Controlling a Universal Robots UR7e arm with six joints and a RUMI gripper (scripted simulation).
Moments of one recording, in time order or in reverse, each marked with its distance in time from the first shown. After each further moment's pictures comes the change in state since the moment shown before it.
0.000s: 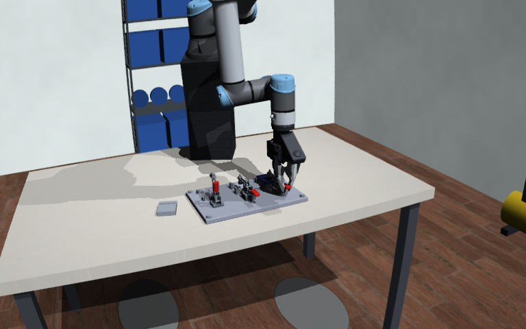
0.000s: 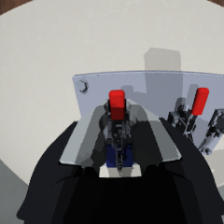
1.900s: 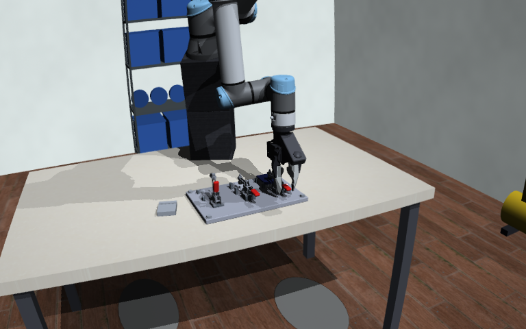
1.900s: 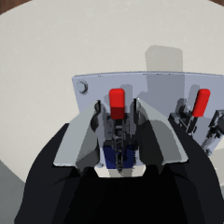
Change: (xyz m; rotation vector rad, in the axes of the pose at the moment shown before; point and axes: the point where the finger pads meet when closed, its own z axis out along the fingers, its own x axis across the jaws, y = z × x) arm 0.000 -0.001 0.003 -0.001 0.000 0.000
